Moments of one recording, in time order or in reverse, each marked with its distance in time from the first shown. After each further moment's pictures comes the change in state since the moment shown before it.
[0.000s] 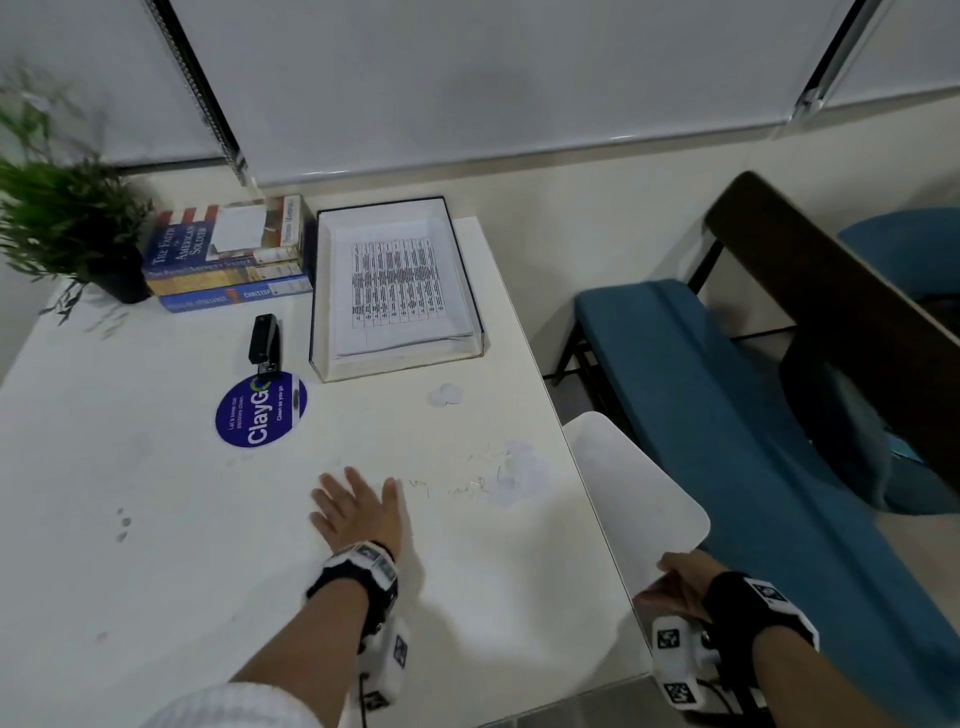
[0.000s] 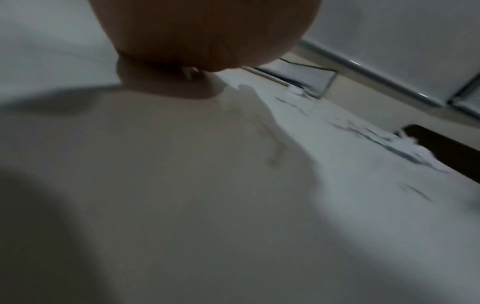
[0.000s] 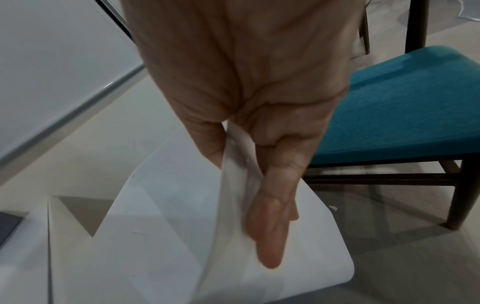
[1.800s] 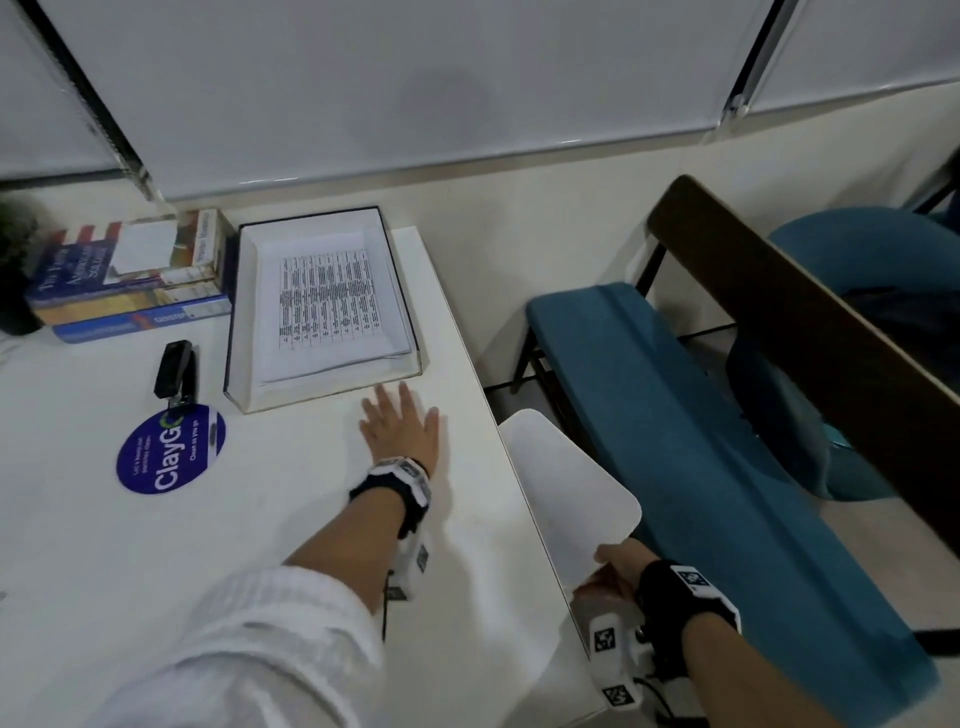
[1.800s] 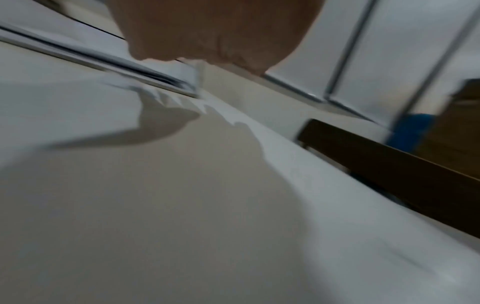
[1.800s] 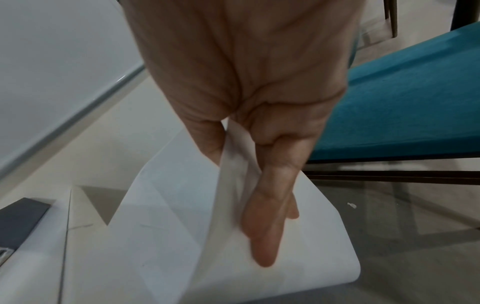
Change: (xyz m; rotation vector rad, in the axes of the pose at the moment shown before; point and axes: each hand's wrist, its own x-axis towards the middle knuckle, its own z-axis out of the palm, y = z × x) left_hand 0.029 0.157 0.012 0.073 0.038 0.407; right_hand 0.010 -0.028 0.015 -0.085 0.009 -0.106
